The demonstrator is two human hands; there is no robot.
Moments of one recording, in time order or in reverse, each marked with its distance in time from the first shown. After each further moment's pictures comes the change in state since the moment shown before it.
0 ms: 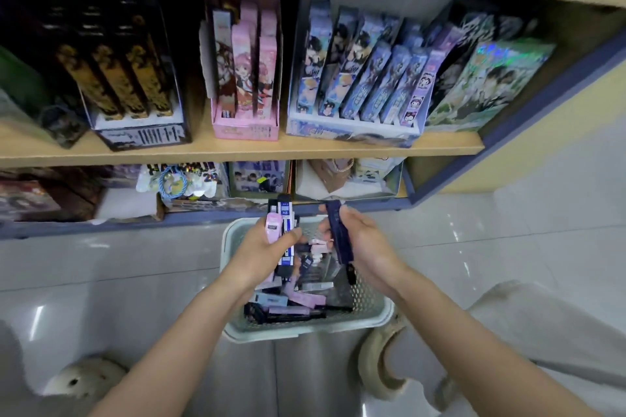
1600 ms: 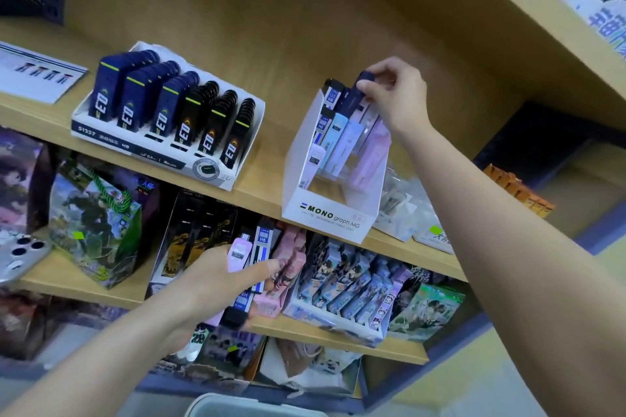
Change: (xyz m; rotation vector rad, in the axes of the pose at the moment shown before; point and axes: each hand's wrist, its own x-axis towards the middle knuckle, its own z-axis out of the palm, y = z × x) left_hand -0.091 0.173 -0.147 -0.263 0.010 0.288; right_hand -0.031 -0.394 0.205 -0.969 0.306 -1.302
